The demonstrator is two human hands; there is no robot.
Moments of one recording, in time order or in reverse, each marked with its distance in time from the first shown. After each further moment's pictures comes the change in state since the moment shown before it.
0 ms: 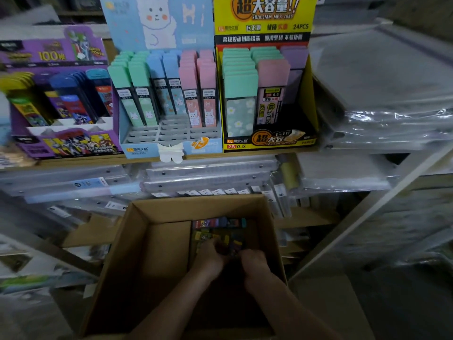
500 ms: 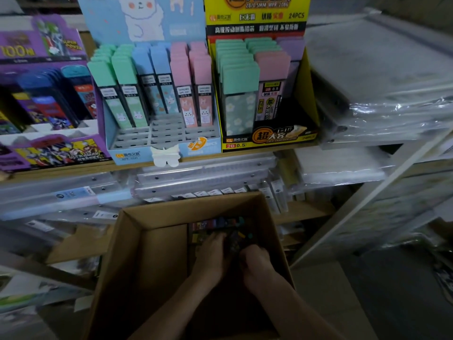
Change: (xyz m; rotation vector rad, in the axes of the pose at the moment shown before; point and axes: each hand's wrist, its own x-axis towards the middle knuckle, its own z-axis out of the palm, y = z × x) left_hand 0.005 0.001 -0.009 0.518 -0.031 0.413; right_hand 0.000 -0.002 0.011 0.384 0.104 0.055
